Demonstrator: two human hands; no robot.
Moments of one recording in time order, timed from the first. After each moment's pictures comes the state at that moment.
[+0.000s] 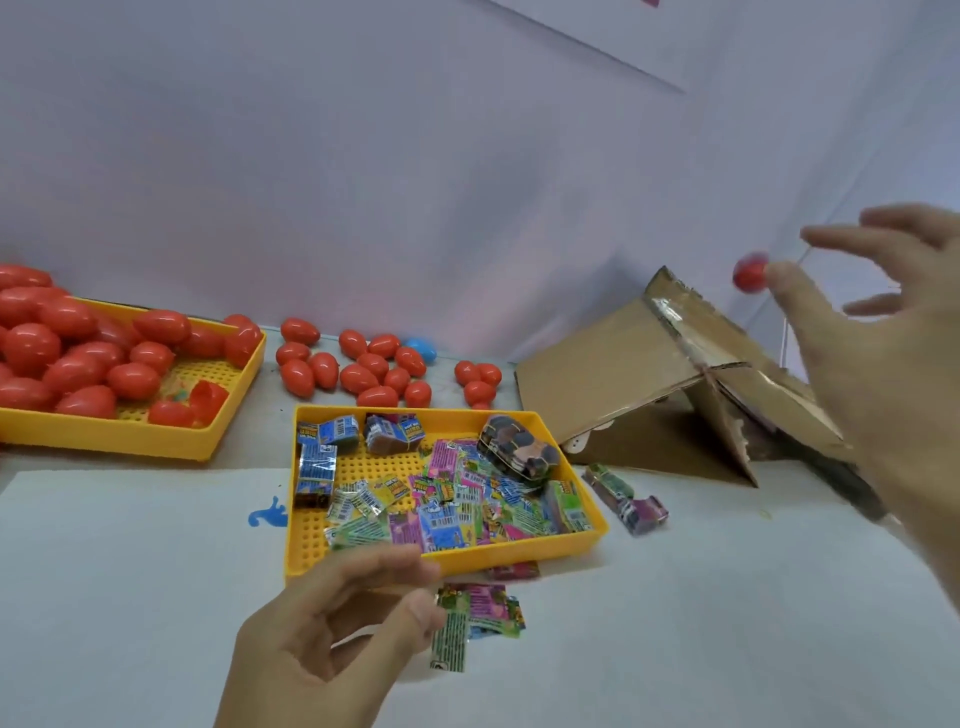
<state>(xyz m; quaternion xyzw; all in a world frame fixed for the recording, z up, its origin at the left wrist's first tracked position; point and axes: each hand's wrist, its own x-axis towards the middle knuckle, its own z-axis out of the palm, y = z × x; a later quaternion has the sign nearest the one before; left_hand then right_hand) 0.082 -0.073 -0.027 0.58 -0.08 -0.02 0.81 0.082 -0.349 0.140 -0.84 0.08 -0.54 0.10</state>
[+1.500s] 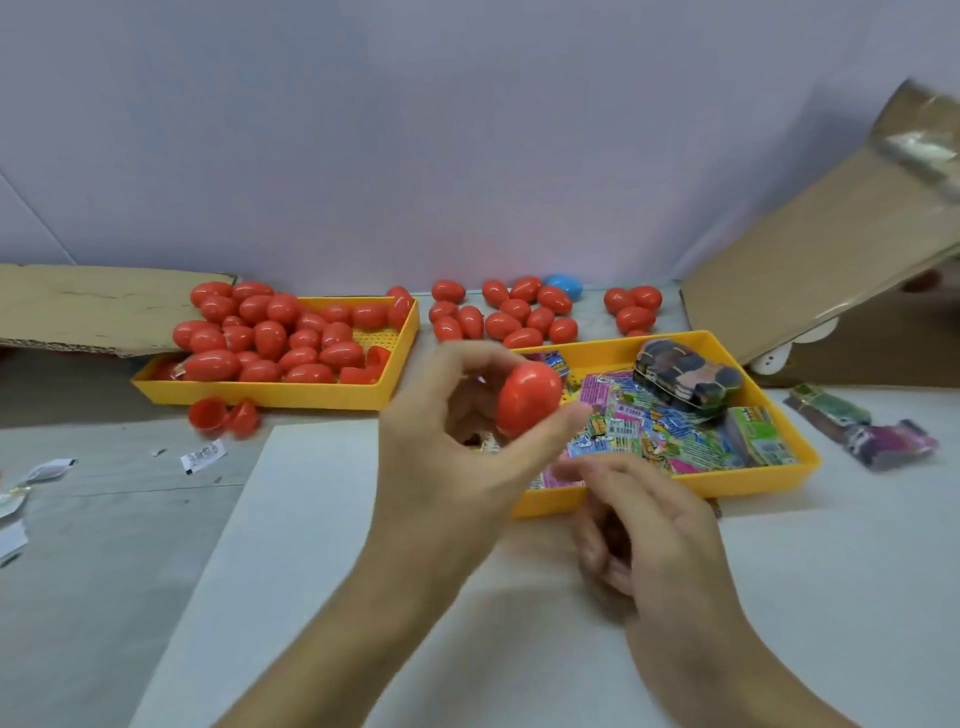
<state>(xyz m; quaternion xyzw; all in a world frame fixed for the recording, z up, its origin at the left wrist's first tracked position) 0.135 -0.072 0.001 0.72 -0.22 0.19 0.63 0.076 -0.195 -0.025 -0.57 0.08 -0.07 0.81</state>
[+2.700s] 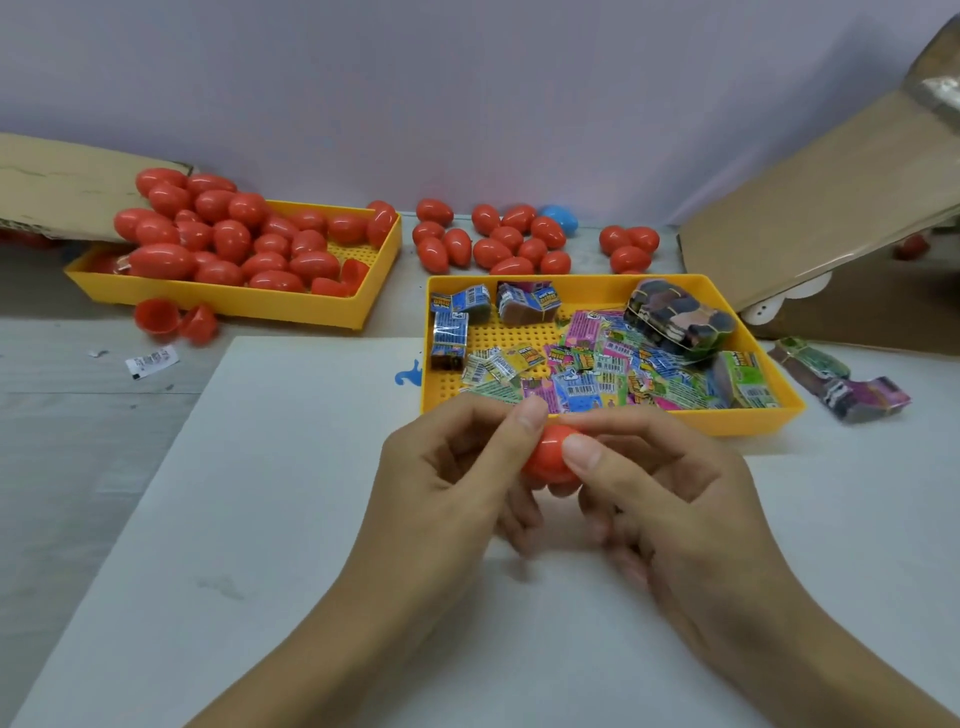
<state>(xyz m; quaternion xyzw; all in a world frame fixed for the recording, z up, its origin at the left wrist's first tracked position) 0.088 -0.069 -0.030 0.66 -0.12 -0.03 0.74 0.056 -0.221 -0.027 -0.66 -0.01 -0.03 0.75</state>
